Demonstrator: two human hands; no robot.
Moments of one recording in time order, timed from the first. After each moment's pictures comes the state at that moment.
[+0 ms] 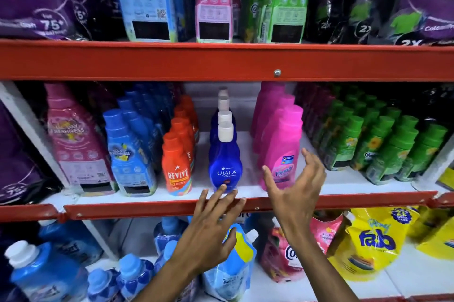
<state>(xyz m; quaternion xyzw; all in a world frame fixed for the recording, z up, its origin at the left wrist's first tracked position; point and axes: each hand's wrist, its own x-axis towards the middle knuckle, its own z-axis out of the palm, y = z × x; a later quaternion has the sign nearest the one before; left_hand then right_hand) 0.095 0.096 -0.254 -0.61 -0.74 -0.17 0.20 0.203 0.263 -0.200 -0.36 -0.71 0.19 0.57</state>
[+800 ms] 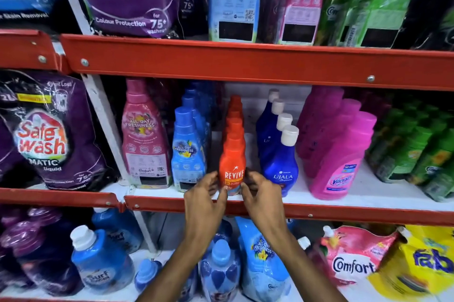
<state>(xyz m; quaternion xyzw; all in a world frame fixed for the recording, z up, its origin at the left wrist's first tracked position) 0.020 0.039 -0.214 -0.29 -0.78 -0.55 0.10 0.094 0.159 -0.209 -0.21 -0.84 0.38 0.32</state>
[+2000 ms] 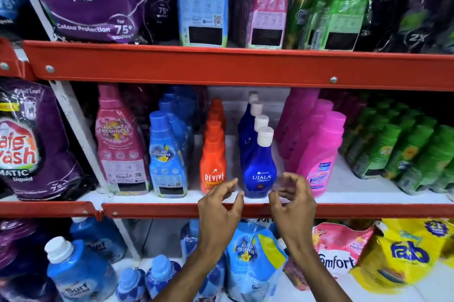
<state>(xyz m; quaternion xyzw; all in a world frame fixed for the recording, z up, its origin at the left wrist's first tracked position) 0.063 0.089 -0.229 -0.33 -0.72 -0.60 0.11 0.161 0.211 -0.222 -0.31 -0.72 0.37 0.50</state>
